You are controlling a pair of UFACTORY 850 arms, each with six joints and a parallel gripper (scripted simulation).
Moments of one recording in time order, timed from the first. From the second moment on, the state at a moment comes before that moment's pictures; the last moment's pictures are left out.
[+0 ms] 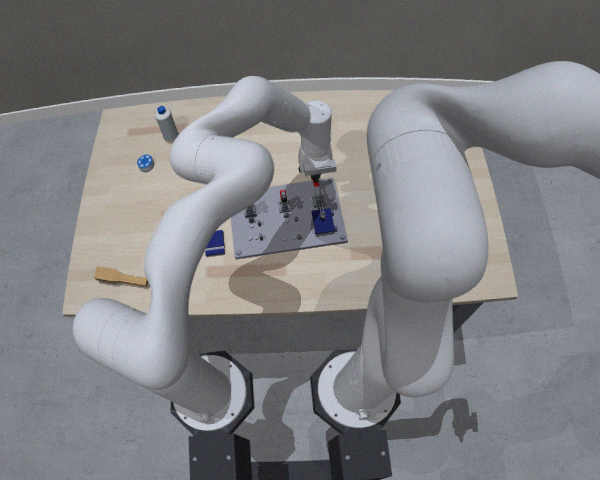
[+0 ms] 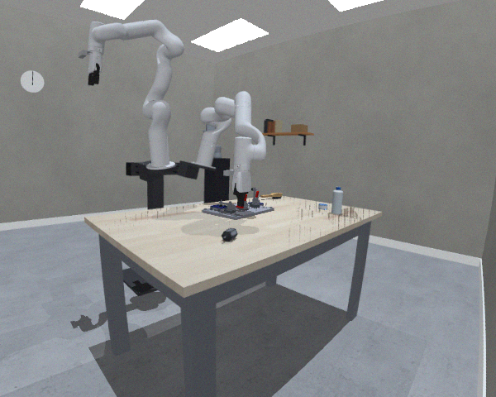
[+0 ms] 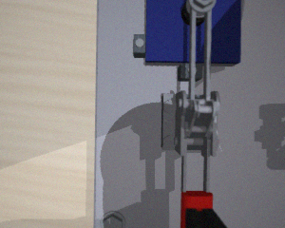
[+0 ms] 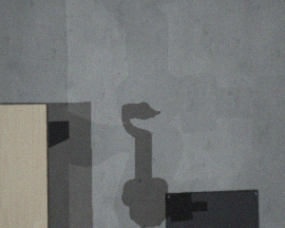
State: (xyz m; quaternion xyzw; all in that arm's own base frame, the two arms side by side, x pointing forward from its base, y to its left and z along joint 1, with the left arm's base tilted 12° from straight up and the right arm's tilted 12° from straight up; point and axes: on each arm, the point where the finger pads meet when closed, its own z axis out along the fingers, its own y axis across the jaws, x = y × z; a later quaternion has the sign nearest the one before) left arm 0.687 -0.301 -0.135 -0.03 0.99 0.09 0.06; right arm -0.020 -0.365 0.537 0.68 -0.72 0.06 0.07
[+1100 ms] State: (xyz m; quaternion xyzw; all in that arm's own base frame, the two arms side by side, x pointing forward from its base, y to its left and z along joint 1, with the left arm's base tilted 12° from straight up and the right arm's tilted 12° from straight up) left arm 0.684 -0.301 -0.129 -0.03 0.99 0.09 0.05; right arm -0.020 -0.365 0.537 0.68 -0.72 0.06 0.07
